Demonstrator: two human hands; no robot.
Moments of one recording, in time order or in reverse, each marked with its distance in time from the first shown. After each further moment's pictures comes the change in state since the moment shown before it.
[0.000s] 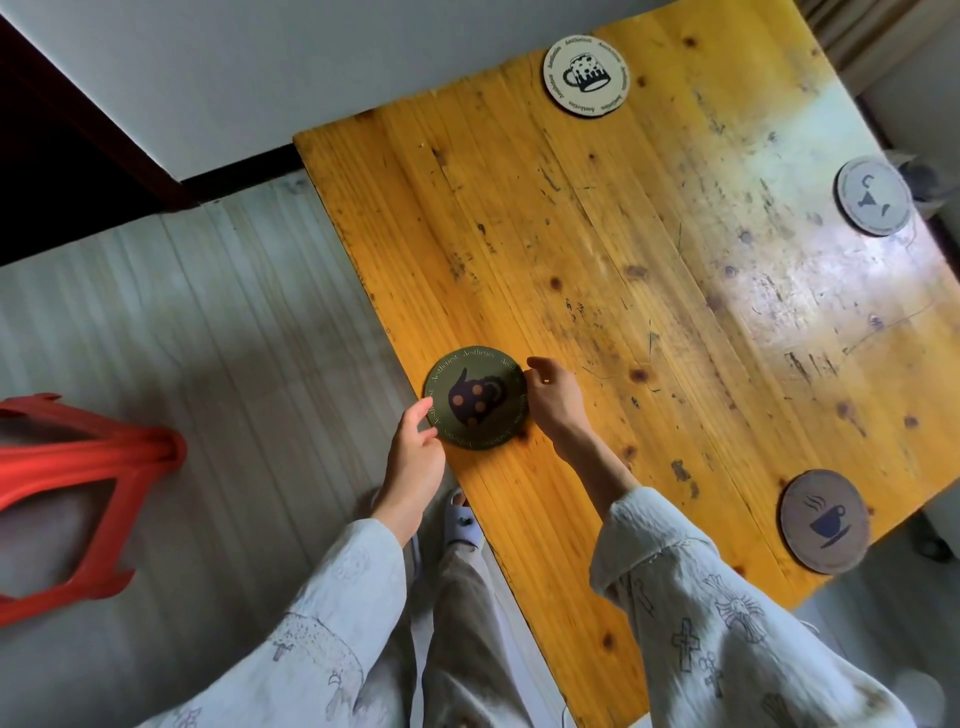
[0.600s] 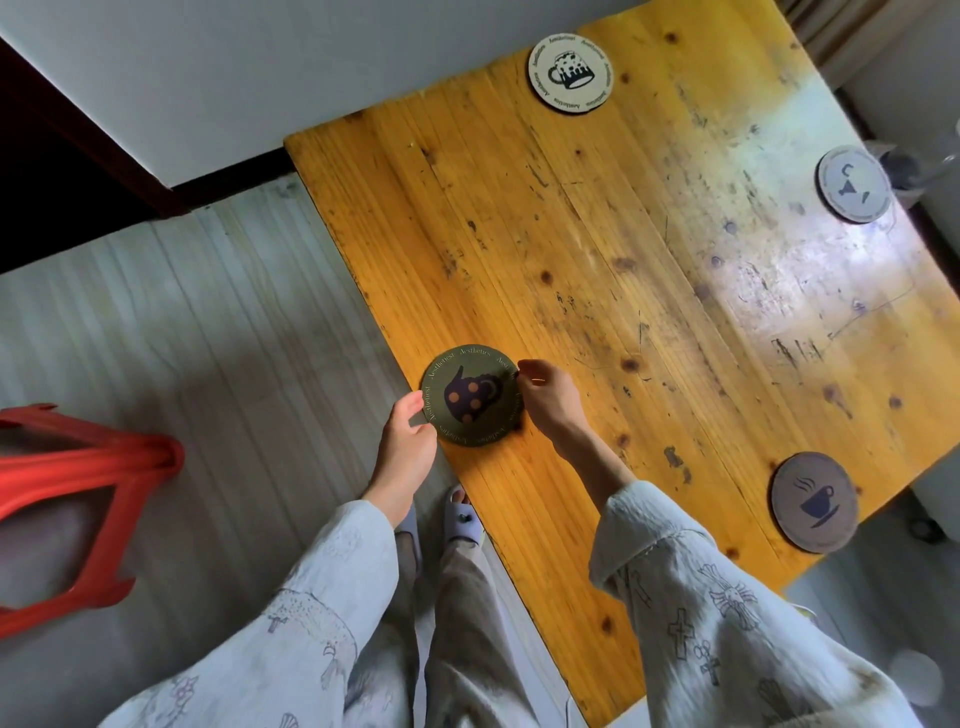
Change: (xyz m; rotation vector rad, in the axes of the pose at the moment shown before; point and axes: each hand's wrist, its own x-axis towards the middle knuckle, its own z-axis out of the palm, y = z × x) left_hand 0.004 0.002 -0.007 0.024 -0.028 0.019; right_hand -0.011 0.004 -0.005 -0.002 -0.035 0.002
